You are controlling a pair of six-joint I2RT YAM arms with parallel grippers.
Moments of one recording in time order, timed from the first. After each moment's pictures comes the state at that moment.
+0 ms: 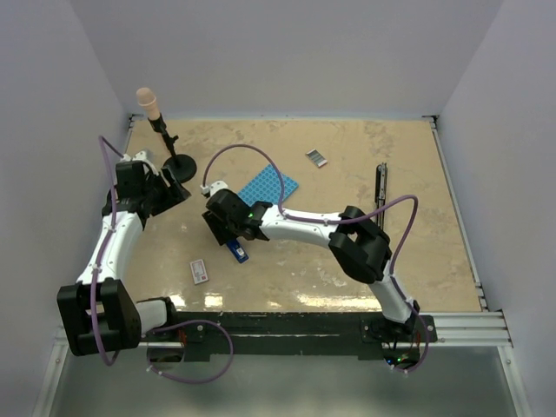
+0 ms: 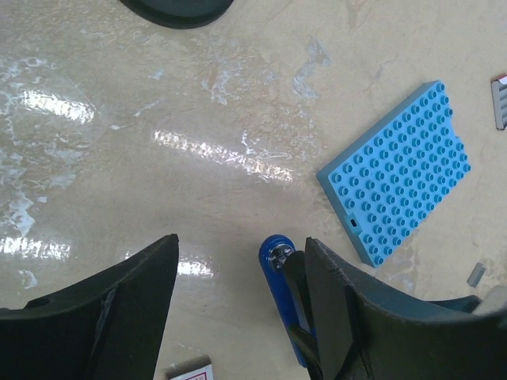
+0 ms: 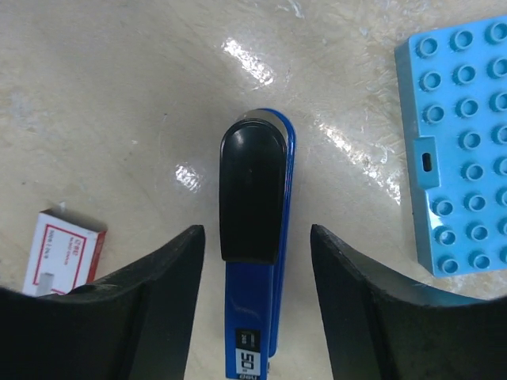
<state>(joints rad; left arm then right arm) 0.14 1.21 0.85 -0.39 0.24 -0.40 1.09 2.13 1.66 -0.36 0.23 0.36</state>
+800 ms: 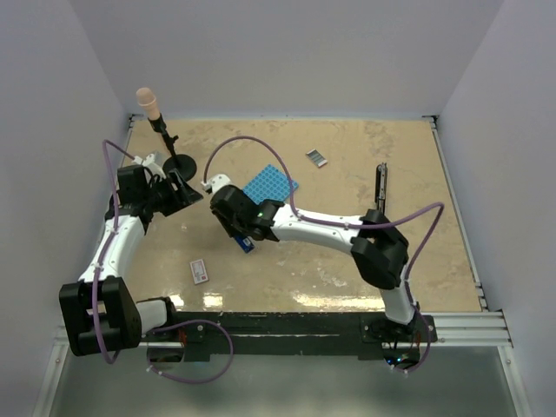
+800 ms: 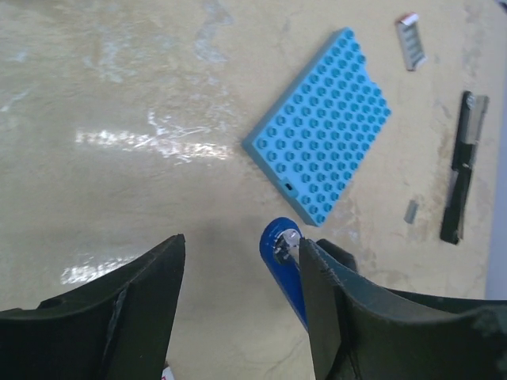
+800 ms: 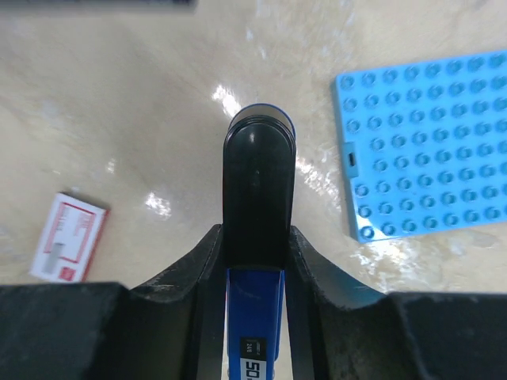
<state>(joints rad) 0.16 1.21 0.79 -0.30 0.48 -0.41 1.10 2.02 1.61 -0.37 0.32 0.26</state>
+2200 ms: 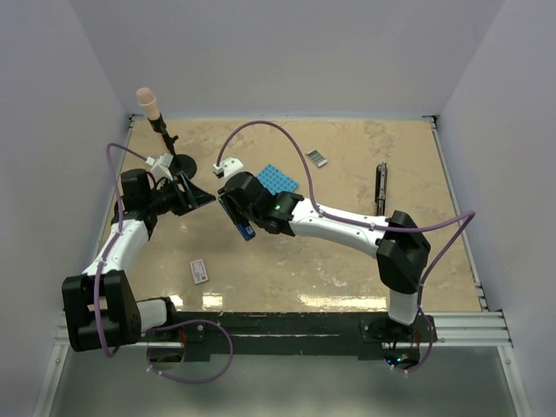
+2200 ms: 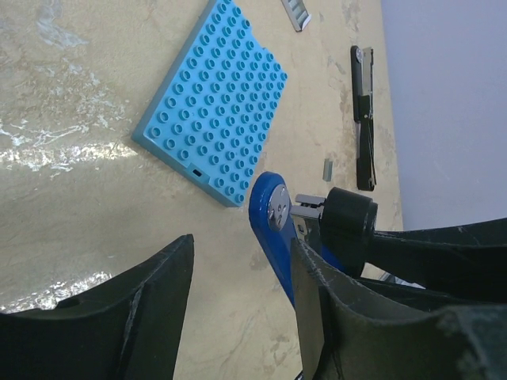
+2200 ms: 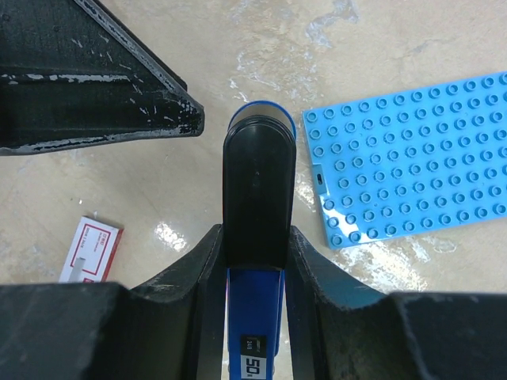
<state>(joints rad) 0.15 1.24 0.69 -0.06 0.81 -0.49 1.07 1.86 1.55 -0.31 0.32 0.27</state>
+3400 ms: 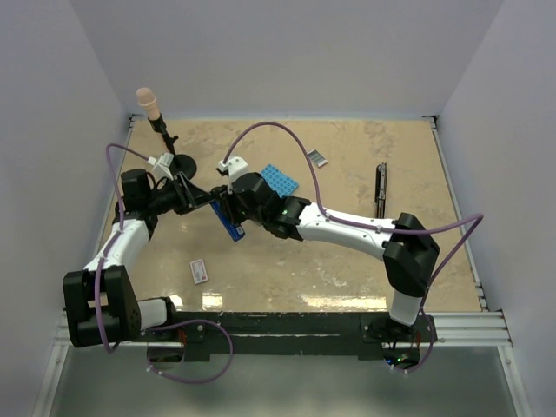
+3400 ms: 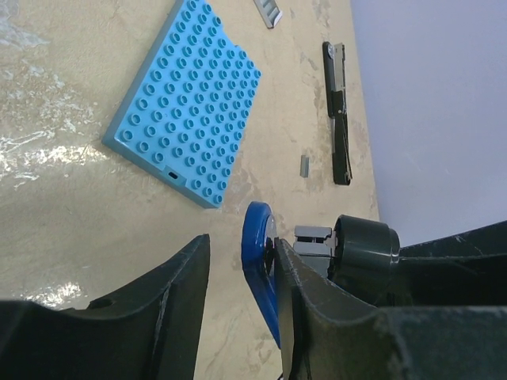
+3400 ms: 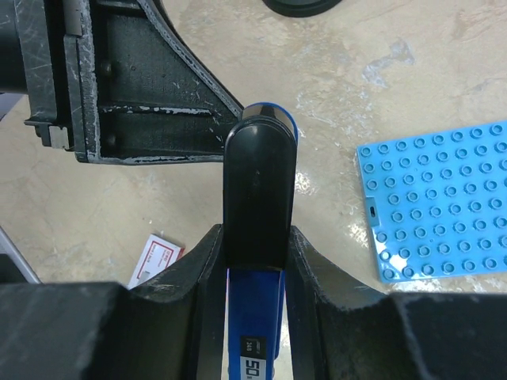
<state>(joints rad) 0.15 1.26 0.67 0.02 0.89 -0.55 1.06 1.80 1.44 -0.10 0.20 0.33</state>
